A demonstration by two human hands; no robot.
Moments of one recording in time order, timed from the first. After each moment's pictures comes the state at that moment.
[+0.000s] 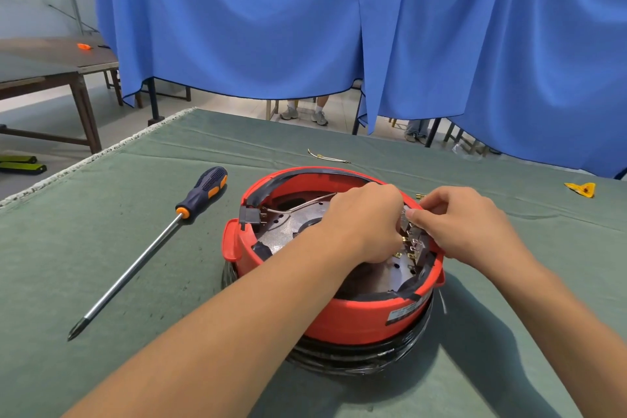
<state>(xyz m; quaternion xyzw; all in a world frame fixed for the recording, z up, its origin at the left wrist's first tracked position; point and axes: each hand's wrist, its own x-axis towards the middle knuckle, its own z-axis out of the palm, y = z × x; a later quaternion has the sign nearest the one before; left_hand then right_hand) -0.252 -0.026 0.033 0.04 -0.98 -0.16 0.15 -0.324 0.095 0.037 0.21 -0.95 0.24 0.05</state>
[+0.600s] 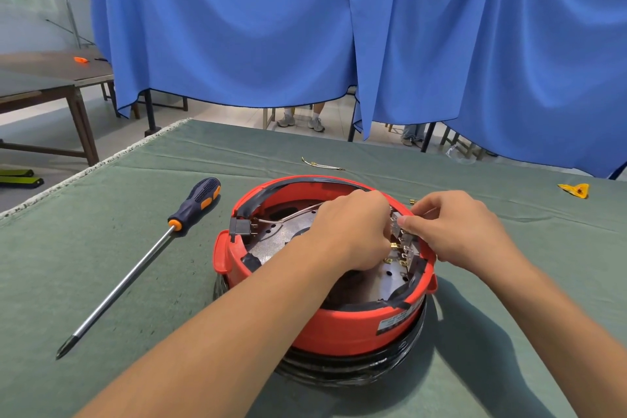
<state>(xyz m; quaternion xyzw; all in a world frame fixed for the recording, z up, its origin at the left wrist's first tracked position) -0.252 -0.028 0.033 0.05 -0.97 -0.18 0.14 -0.324 0.096 0.043 0.21 -0.95 0.25 0.02</state>
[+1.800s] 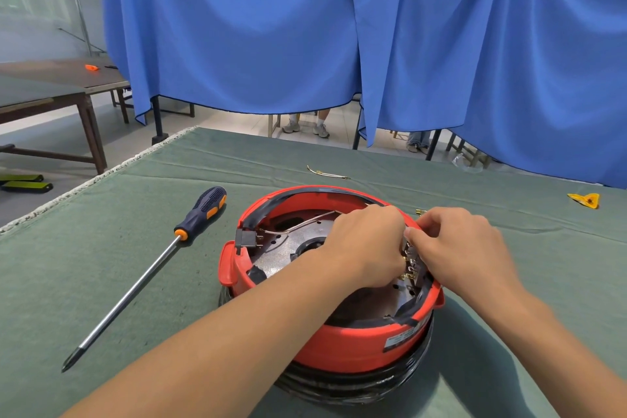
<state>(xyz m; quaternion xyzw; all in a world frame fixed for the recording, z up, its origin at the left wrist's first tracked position) -0.255 -0.023 0.033 0.03 -0.97 -0.16 0.16 -0.313 0.091 0.032 0.23 -0.94 0.20 0.15</state>
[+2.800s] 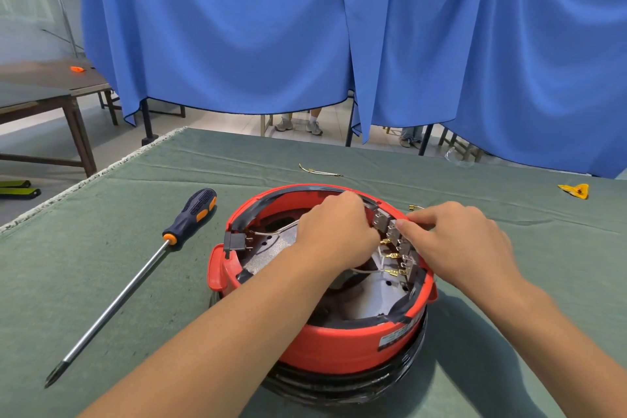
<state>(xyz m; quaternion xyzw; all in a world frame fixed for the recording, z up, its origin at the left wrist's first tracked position) -0.259 -0.041 0.032 0.16 -0.95 -0.25 0.14 -0.315 0.096 0.035 0.25 -0.93 0.19 0.18</state>
